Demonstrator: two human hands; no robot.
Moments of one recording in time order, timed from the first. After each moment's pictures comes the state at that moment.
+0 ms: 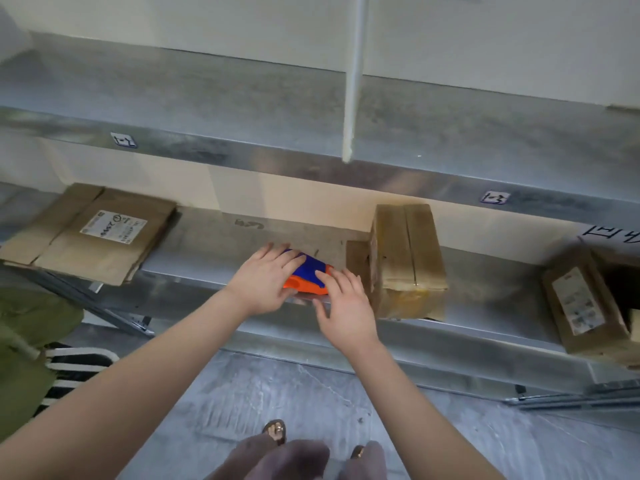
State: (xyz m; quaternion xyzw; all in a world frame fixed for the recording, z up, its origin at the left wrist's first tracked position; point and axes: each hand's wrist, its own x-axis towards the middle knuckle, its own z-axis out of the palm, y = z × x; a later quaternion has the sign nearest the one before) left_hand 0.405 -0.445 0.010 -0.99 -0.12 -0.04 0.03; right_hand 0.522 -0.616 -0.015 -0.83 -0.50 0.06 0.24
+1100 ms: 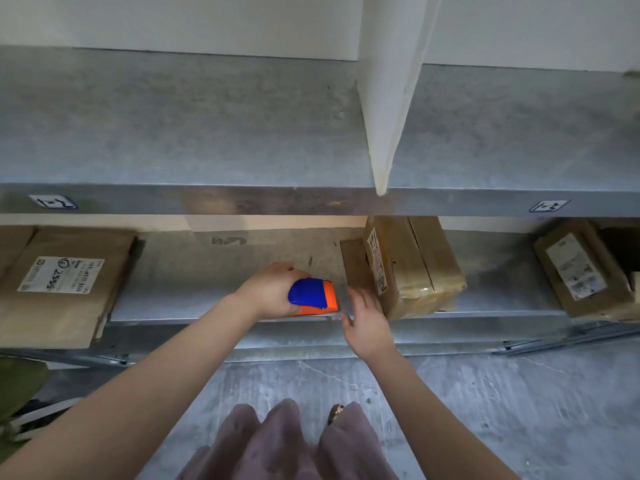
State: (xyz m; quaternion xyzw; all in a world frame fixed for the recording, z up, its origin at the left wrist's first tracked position) left_hand 0.453 -0.389 -0.014 -0.97 -0.08 0.10 -0.22; right_hand 0.544 -0.598 -0.080 -0.90 -0.32 0.19 0.22
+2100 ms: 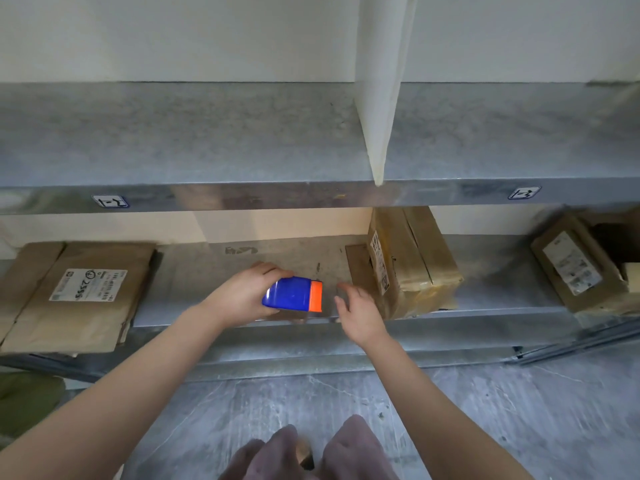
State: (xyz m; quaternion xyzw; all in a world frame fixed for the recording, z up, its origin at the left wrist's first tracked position) left_hand 0.390 -0.363 0.022 -0.98 -0.05 -0.01 -0.21; right_hand 0.531 -0.568 -0.051 -0.88 -0.29 0.24 0.29
